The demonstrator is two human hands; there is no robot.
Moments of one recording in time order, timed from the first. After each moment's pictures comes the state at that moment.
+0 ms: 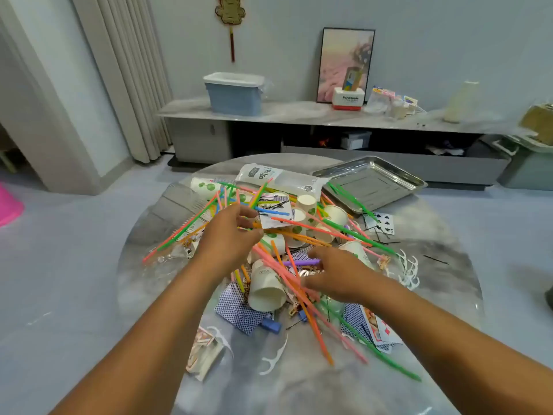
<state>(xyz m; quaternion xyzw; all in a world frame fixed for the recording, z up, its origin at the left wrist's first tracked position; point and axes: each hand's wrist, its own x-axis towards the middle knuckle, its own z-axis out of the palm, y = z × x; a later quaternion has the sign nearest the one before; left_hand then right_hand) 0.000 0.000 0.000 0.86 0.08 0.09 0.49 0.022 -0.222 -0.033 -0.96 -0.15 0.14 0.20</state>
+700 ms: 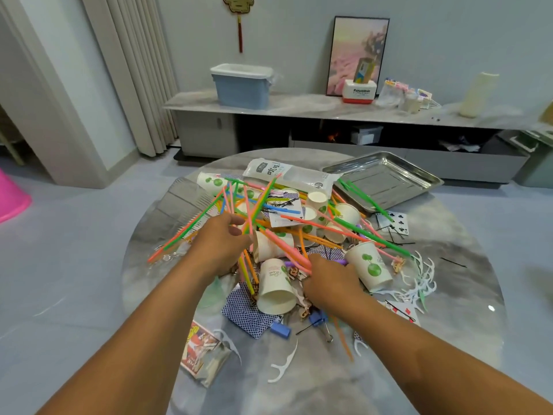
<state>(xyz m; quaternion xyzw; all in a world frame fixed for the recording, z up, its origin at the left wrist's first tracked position) 0.013 0.029 -0.018 0.86 0.16 0.02 0.48 0.037 -0.186 -0.085 -0.99 -0.09 0.10 0.10</state>
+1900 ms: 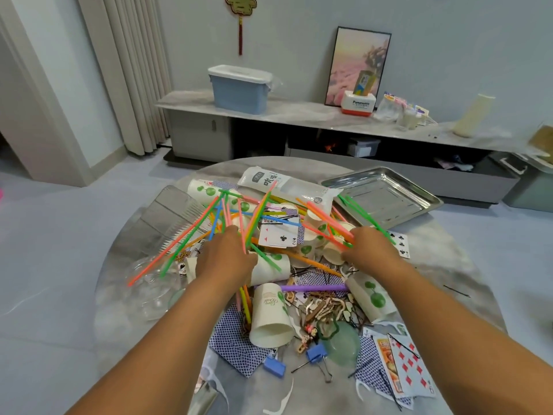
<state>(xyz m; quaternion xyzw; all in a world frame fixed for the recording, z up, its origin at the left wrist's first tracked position) 0.065 0.020 -0.053 0.94 0.19 0.02 0.27 0.150 -0.243 -0.048 -0.99 -0.01 0.04 0.12</state>
